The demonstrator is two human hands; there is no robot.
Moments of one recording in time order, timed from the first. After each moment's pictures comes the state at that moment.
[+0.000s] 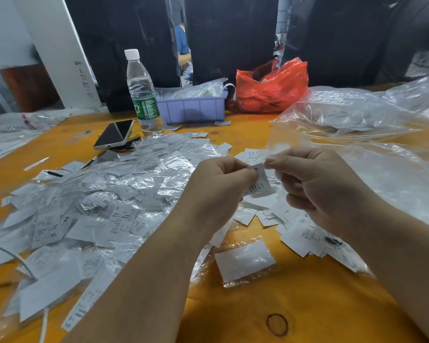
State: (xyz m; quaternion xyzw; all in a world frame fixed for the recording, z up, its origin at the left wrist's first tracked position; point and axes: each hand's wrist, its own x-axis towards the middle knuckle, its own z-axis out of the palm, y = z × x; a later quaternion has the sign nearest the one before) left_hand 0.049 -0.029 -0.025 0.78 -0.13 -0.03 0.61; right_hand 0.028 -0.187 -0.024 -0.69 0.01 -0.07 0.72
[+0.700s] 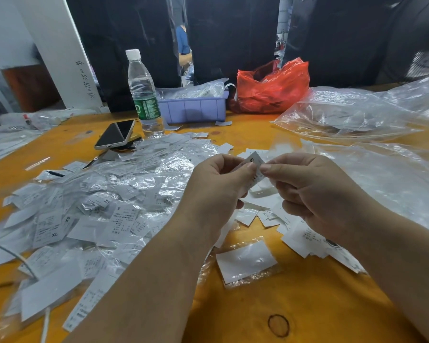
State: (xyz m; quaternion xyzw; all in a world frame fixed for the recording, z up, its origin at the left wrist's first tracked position) left_hand 0.049 -0.032 -0.029 0.72 -0.08 -0.04 0.69; right_hand 0.026 -0.183 -0.027 -0.69 0.00 -0.02 0.72
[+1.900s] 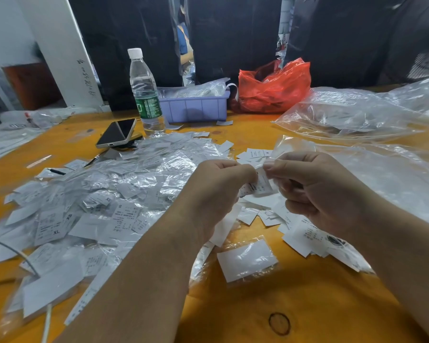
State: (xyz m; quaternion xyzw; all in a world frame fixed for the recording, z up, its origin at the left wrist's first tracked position) left_hand 0.048 -0.028 -0.018 0.77 -0.08 -0.08 0.63; right_hand 0.026 -0.187 -0.022 -0.69 -0.02 0.01 0.72
